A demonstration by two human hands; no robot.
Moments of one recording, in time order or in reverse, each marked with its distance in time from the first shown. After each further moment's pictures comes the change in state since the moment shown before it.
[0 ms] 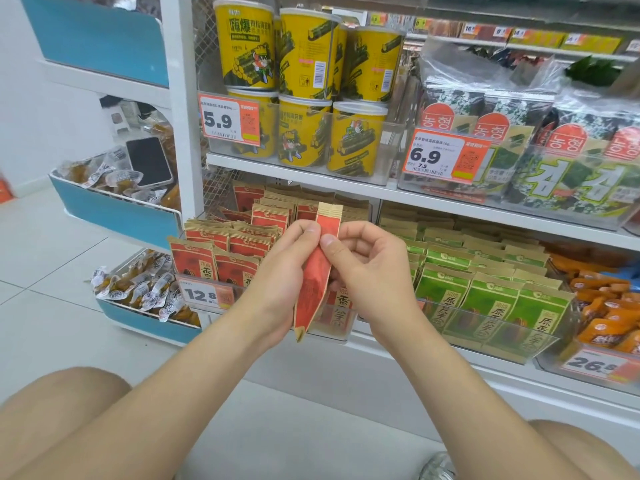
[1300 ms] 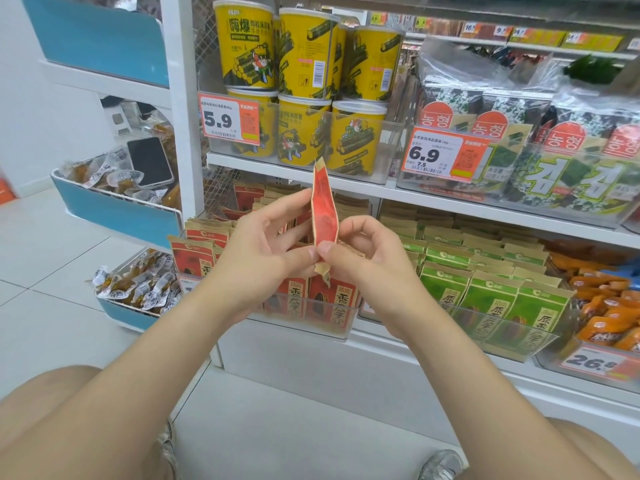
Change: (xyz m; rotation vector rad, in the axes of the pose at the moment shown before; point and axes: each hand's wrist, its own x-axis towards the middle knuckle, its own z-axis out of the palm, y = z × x) left_hand 0.003 0.021 -0.034 0.242 -0.179 0.263; right_hand 0.005 -0.006 -0.014 -0.057 -0.143 0.107
